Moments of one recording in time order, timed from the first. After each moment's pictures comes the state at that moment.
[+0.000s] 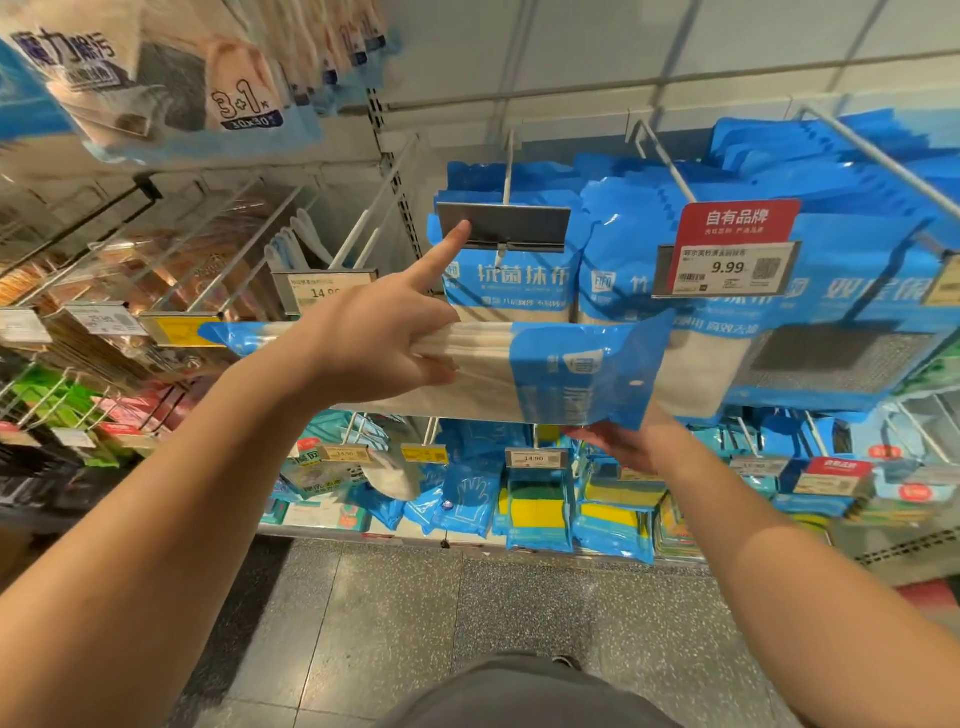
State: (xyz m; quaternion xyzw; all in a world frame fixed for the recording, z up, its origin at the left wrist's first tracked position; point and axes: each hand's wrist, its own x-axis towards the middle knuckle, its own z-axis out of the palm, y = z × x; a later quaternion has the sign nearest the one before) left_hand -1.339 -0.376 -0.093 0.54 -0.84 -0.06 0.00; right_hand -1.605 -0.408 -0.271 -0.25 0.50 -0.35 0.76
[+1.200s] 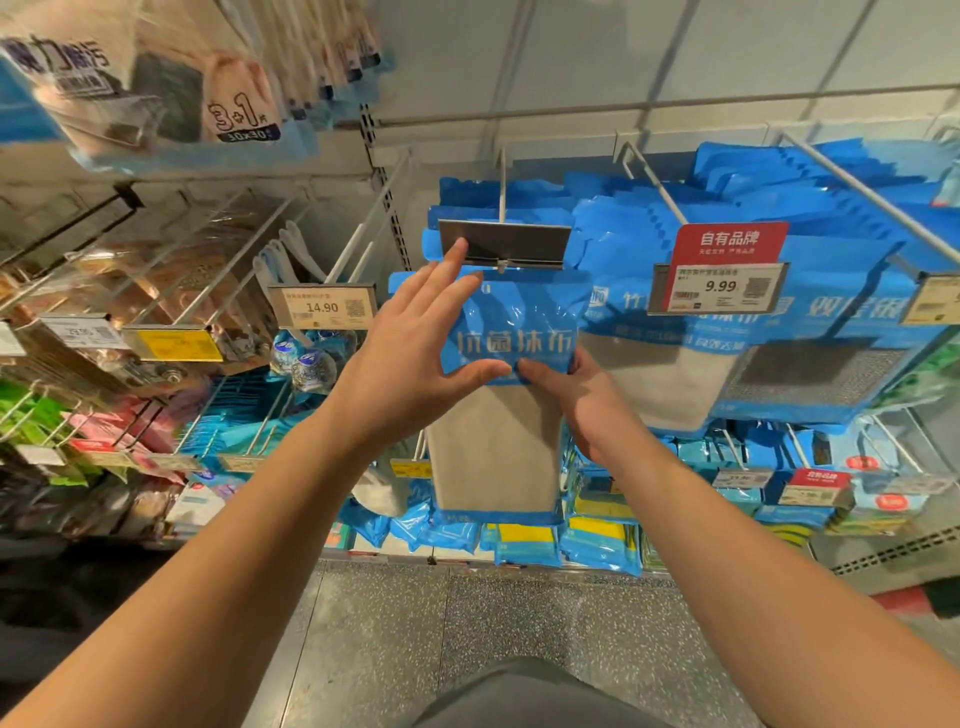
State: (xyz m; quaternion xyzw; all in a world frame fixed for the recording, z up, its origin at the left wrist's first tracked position) left_hand -1.368 -0.366 -0.129 0.58 -0.79 -0.06 0.21; right_hand -1.553 -0.418 -0.237 -0.43 0.45 -0.46 0.64
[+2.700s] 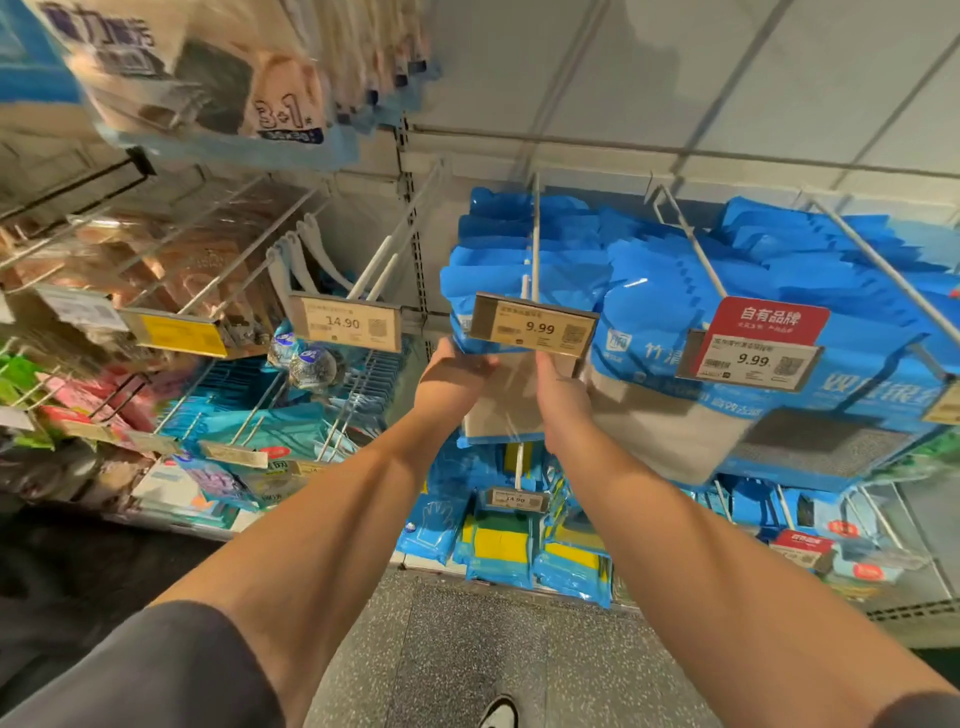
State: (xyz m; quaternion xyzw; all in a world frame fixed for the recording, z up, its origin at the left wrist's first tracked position) left_hand -1.373 -0.477 -0.258 0.71 -0.43 -0.41 0.39; right_hand -1.508 -0.481 -0.244 -0.33 0.72 -0.33 0.52
